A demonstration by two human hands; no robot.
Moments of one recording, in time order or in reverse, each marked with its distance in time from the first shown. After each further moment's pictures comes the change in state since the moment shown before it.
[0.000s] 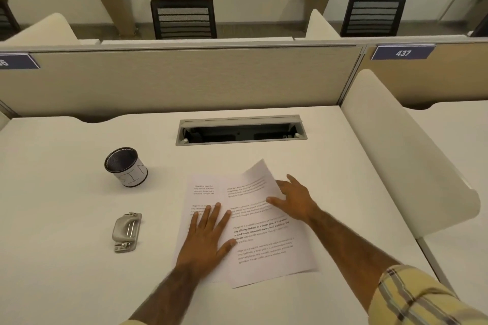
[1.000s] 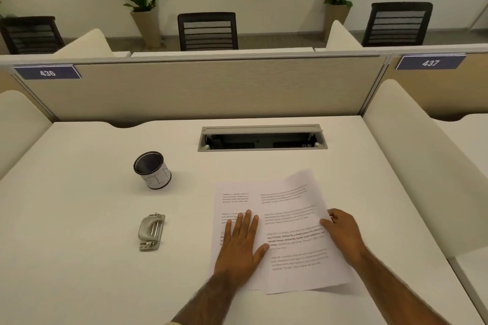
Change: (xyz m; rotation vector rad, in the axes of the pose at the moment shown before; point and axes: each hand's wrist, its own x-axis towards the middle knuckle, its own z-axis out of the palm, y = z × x) left_hand 0.002 0.043 0.002 -0.114 0.023 -0.050; right_hand -0.057 0.044 0.010 0.577 0.315 0.273
